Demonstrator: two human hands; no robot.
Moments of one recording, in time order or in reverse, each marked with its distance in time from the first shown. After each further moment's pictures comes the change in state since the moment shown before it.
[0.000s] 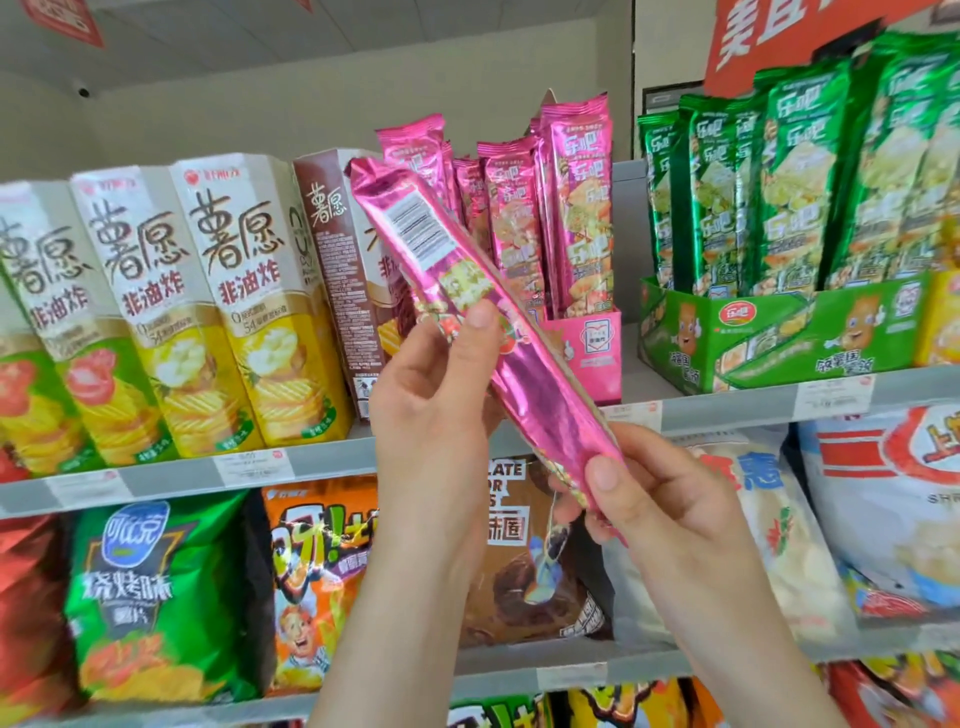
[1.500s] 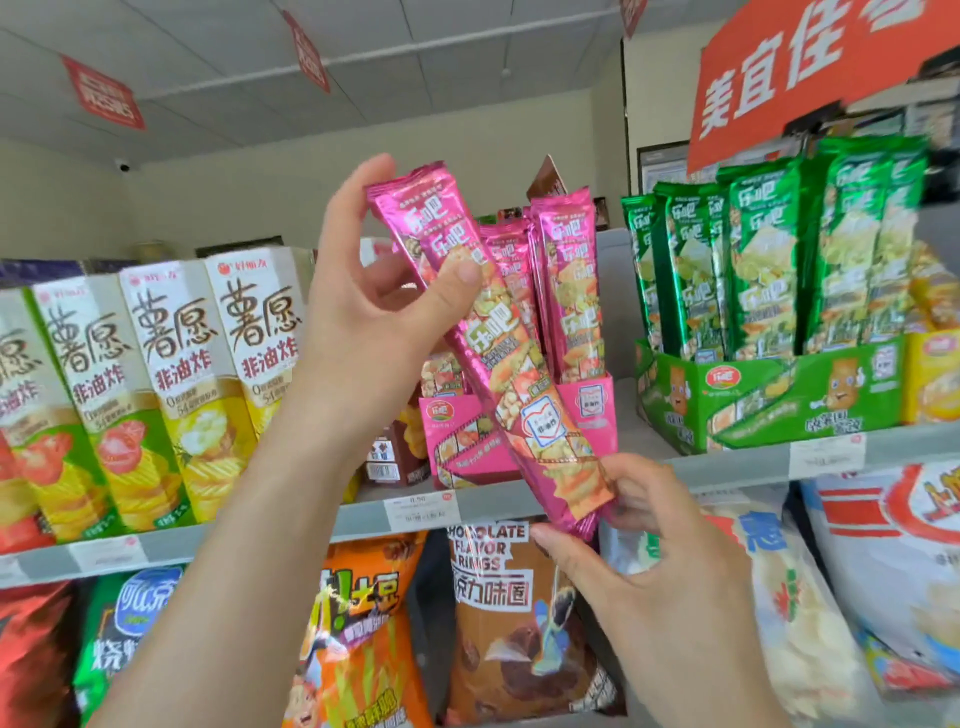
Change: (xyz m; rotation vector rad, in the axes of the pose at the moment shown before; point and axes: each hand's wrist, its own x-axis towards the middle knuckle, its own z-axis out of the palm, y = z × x) left_hand 0.059 0.079 -0.016 0.372 -0.287 0.340; right_hand -0.004 0.008 0.019 -0.731 0.298 -0.272
